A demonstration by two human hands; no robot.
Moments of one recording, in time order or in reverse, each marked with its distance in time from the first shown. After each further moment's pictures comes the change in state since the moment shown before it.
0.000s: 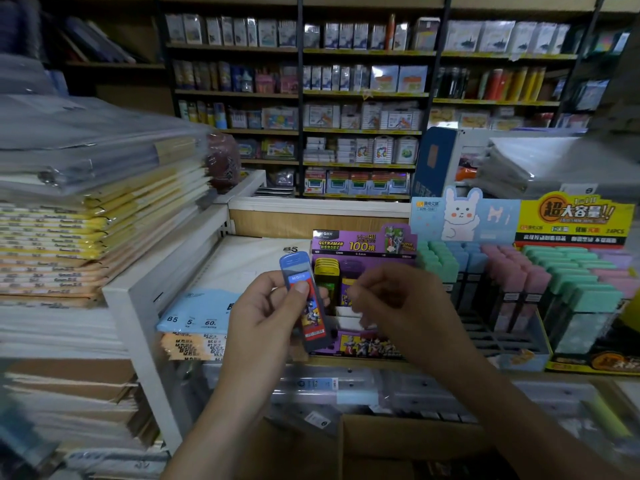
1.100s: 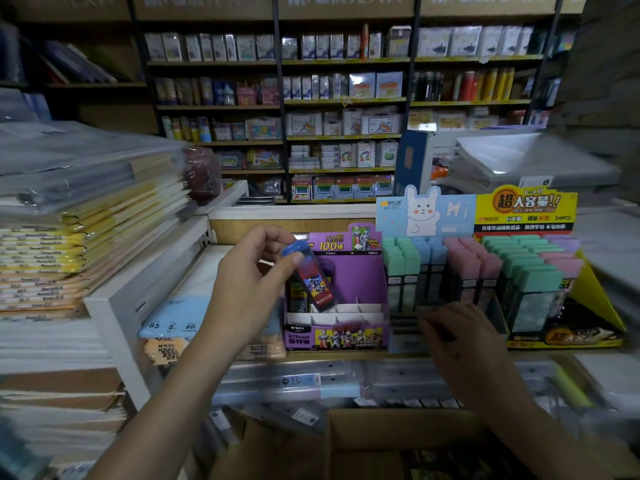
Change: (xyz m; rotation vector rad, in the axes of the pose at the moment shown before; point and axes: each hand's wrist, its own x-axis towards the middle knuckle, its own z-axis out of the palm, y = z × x) left_hand 0.048 0.019 0.009 0.487 -0.104 0.358; right_hand -0.065 0.080 -0.070 -0.703 0.270 -0.200
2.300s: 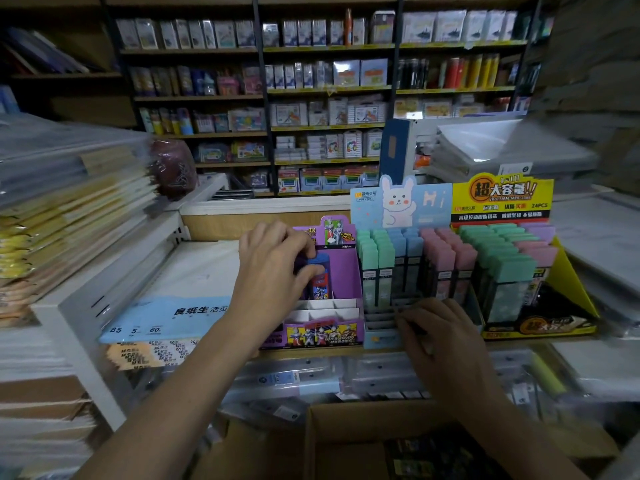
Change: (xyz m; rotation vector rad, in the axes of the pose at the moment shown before) left_hand 0.017 -0.006 0.061 0.729 -0.087 0.270; right_hand -0.007 0.011 0.002 -0.035 0.014 -0.021
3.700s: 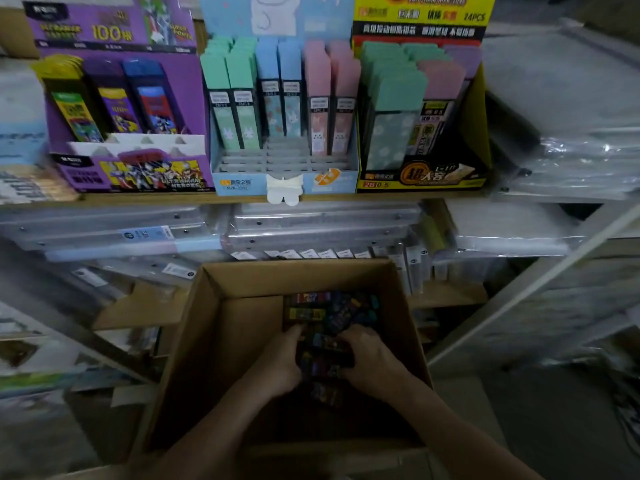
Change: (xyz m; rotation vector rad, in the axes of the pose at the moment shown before) left_hand -0.278 0.132 0.217 -0.498 -1.081 -0.716; right_hand -0.223 0.126 0.042 0.070 -1.090 0.425
